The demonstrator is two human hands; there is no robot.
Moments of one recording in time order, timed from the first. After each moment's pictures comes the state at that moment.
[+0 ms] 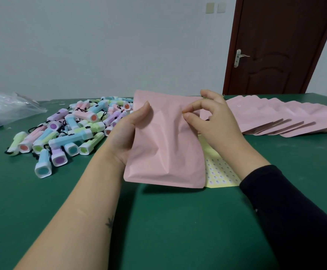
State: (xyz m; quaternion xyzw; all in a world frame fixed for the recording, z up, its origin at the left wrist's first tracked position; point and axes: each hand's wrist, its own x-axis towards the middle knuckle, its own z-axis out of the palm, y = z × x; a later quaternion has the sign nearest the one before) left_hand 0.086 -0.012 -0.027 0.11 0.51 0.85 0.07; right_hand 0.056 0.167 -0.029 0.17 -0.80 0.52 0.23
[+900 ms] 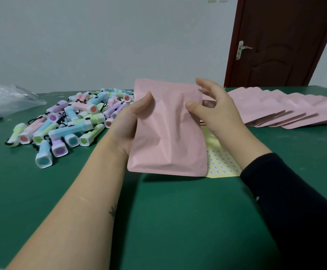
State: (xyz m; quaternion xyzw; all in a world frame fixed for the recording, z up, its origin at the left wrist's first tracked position) left_hand 0.085 -0.008 -0.028 0.09 0.50 0.86 0.07; right_hand 0.052 0.166 -0.030 0.14 -0.75 0.61 0.18
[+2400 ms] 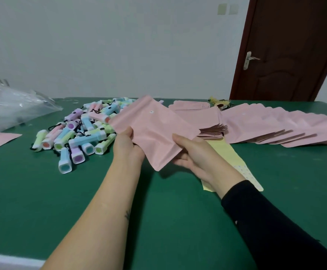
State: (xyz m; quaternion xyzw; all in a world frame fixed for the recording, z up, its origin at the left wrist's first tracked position) left_hand 0.051 -0.029 -0.045 -0.18 0.20 0.95 -0.15; right_hand 0.052 0.134 -0.064 0.09 -0.61 0.78 -0.14
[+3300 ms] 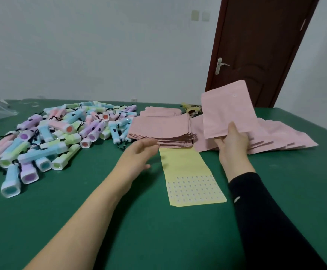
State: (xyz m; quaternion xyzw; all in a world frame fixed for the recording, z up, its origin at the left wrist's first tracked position) left_hand 0.054 0.026 -0.061 0.04 0.76 0.65 -0.04; right_hand -0.013 0.257 -0.033 -0.15 -0.45 0.85 0.23
